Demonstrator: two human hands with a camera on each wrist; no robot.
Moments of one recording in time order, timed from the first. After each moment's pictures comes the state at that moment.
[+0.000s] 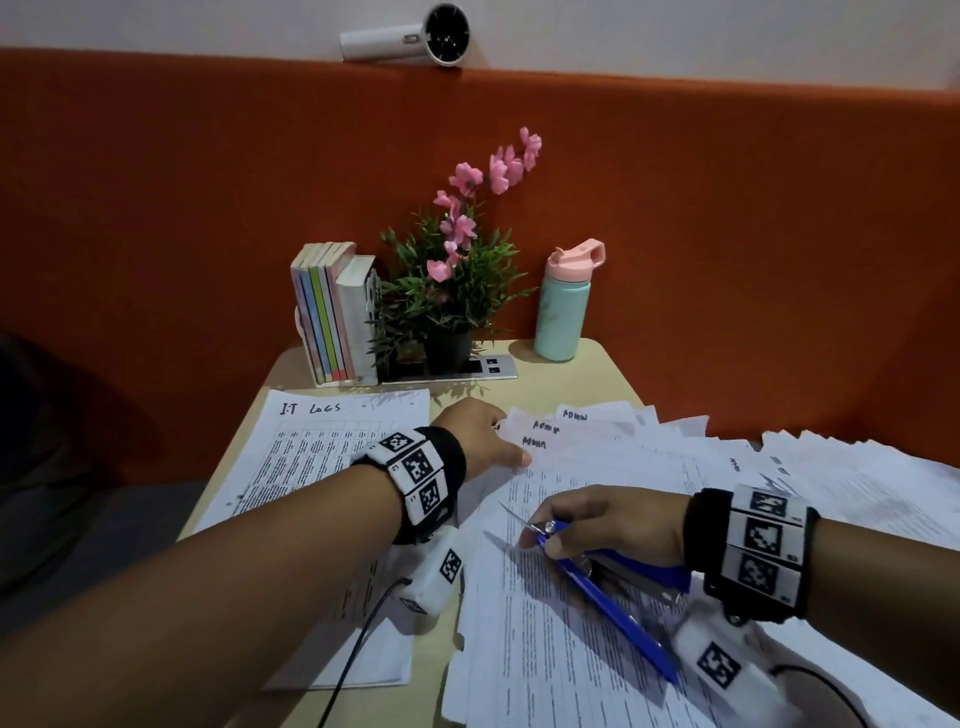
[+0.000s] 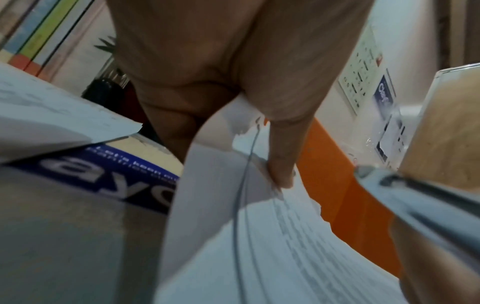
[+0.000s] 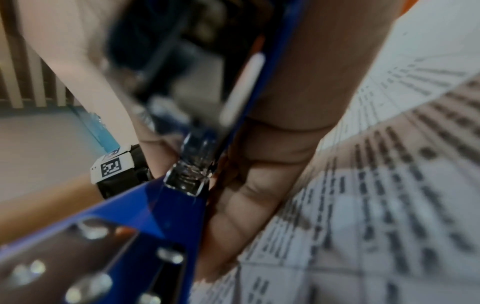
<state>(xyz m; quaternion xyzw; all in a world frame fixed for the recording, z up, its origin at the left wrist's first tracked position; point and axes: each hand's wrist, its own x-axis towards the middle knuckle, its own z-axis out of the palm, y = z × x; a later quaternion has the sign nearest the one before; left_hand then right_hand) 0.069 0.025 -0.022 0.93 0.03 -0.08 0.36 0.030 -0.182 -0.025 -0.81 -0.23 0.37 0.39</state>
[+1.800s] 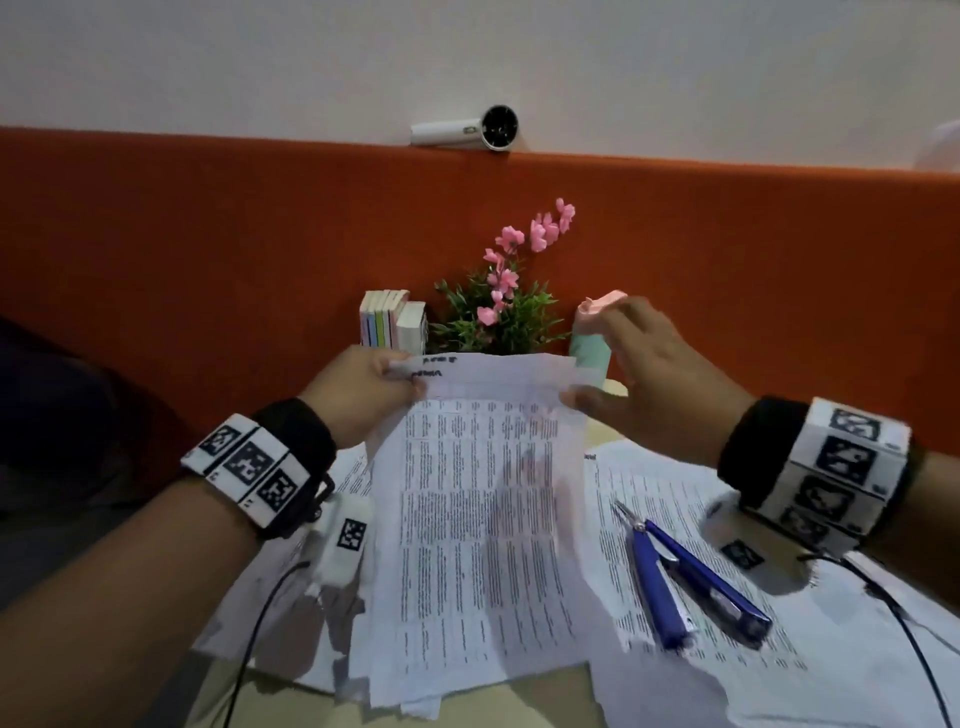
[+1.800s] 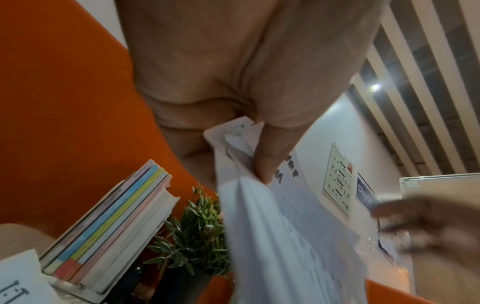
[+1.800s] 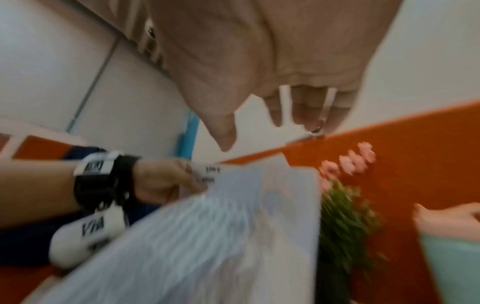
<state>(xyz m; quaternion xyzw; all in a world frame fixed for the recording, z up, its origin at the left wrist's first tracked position) -0.015 0.166 0.078 0.88 -0.02 0.07 0.47 -0.011 -0.126 0.118 -0.94 -0.28 -0.16 0.13</state>
